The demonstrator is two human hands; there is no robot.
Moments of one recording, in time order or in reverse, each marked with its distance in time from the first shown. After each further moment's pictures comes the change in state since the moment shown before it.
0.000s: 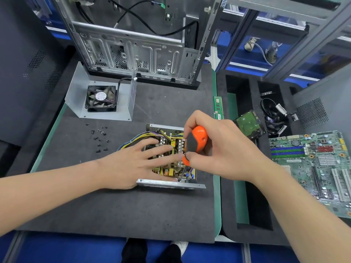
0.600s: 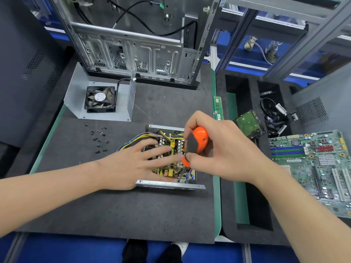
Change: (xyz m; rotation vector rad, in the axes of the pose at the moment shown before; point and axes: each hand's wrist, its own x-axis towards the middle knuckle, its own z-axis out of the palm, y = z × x) left_hand 0.002 -0.002 -0.005 0.027 0.005 -0.020; right_hand -0.002 0.001 -0.002 0.028 -0.011 0.018
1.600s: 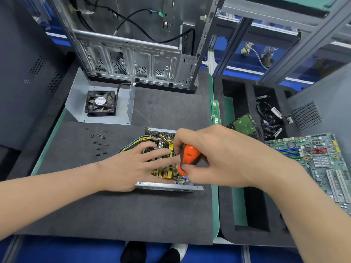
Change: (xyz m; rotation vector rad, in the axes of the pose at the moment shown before) left_hand 0.000 0.000 -0.005 0.016 -0.024 0.006; right_hand 0.000 -0.035 -0.021 -0.340 -0.289 -0.061
